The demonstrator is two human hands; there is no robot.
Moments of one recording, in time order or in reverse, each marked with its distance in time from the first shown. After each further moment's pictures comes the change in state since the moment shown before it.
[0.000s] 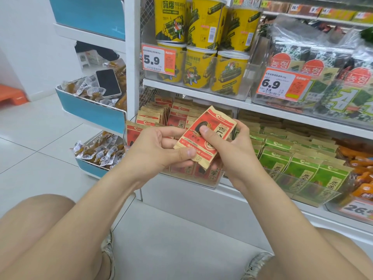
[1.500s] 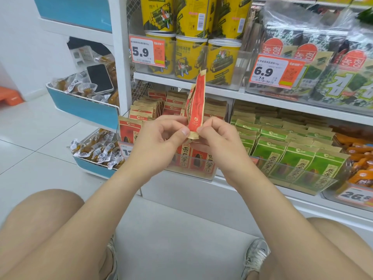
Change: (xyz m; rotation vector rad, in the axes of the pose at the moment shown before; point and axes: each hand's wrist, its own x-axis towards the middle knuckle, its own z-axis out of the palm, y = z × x) left_hand 0.026 -0.026 0.013 0.352 0.202 0.274; right_hand 0.009 0.017 -0.009 -0.091 -0.226 -0.198
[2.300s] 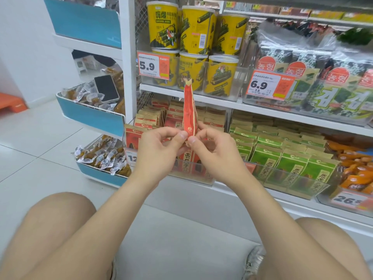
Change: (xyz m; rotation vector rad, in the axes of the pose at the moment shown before) left_hand -0.012 0.009 0.006 -0.258 0.177 -0.079; right_hand -0.003 0.001 -0.001 -0.446 -0.013 -0.270
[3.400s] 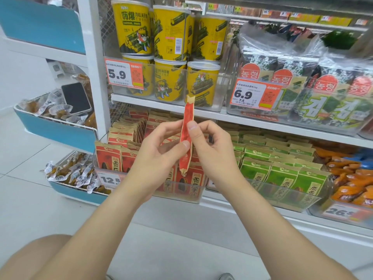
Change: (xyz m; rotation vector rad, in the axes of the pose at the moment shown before) left_hand 0.043 0.001 0.037 -0.081 -0.274 0.021; right_hand 0.041 0.007 -0.023 0.273 0.209 0.090
